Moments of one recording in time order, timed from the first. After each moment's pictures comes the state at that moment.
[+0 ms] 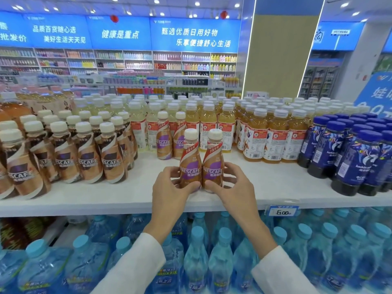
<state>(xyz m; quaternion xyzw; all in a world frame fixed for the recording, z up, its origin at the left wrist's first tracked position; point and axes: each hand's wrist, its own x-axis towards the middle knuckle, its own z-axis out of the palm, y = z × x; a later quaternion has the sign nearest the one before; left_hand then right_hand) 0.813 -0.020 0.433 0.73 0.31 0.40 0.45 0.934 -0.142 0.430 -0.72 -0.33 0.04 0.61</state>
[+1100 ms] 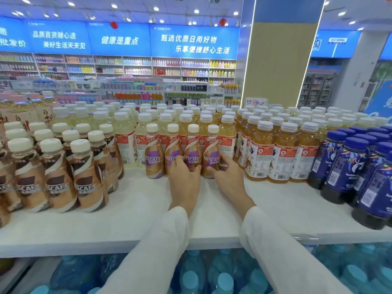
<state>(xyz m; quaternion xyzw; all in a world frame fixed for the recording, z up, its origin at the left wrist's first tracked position) 0.962 0.045 0.440 0.74 0.37 0.45 0.35 1.060 -0.040 0.442 -0.70 -0.32 0.05 0.63</state>
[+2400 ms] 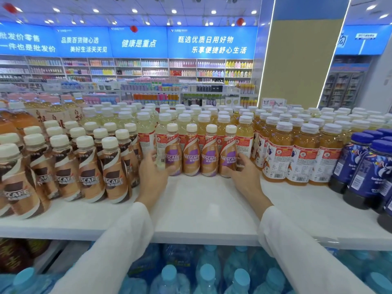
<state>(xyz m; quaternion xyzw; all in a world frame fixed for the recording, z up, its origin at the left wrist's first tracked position) 0.864 0.129 0.448 0.70 0.39 0.45 0.39 1.060 -0.042 0.443 -0.71 -0.34 0.06 0.61</state>
